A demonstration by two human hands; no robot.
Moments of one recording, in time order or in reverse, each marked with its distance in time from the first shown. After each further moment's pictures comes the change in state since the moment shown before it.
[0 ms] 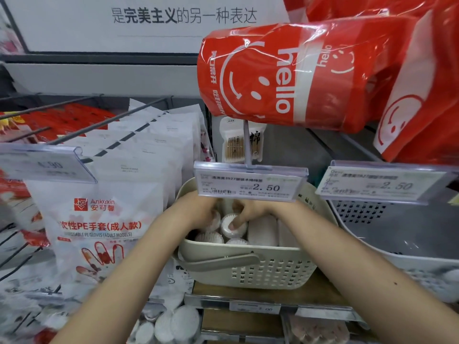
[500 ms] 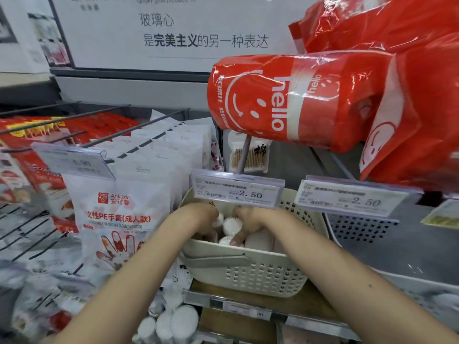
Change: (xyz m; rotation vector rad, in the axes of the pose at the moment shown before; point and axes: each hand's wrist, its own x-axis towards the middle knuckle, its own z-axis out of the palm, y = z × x) left_hand -0.011 0.018 -0.008 0.145 -0.275 -0.217; right_hand -0.007 -0.005 0.004 -0.172 -0.032 -0.025
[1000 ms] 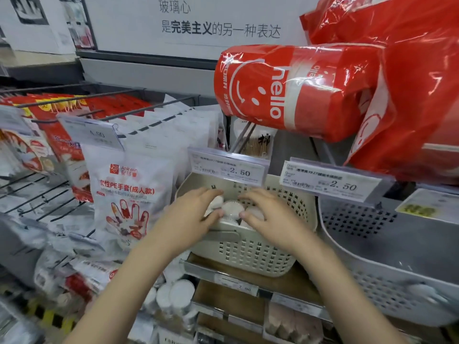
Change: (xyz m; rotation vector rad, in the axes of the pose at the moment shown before) left_hand -0.099 0.021 0.029 -0.344 0.663 0.167; right_hand -0.118 0.001 0.026 0.291 0.615 -0.273
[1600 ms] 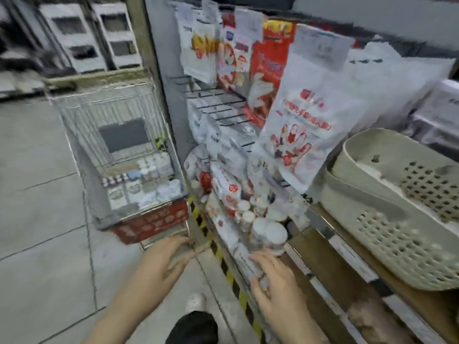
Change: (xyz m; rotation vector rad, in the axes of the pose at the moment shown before) left_hand -0.343 -0.009 0.045 -0.025 0.123 -0.950; right_hand -0.140 -0.078 0.187 0.196 -0.493 -0.355
